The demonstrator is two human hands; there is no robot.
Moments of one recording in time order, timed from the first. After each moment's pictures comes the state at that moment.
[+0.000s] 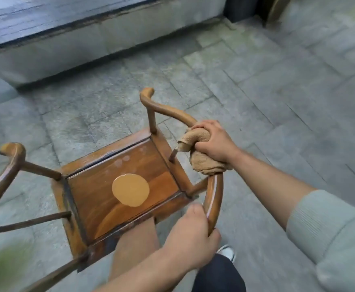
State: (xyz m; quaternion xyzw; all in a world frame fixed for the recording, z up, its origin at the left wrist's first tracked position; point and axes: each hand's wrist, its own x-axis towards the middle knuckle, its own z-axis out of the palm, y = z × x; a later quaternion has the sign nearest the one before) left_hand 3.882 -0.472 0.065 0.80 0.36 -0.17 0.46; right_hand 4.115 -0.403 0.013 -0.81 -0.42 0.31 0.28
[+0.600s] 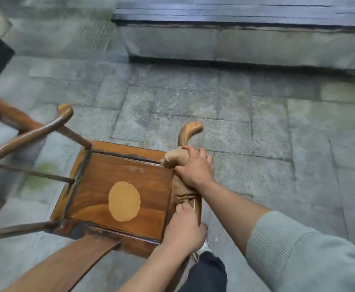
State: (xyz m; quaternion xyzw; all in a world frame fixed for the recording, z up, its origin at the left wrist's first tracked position) left_hand 4.126 -0.310 -0.023 0.55 0.70 -0.09 0.44; right_hand 4.185 -0.178 -0.088 -0.70 -0.60 0.36 0.11
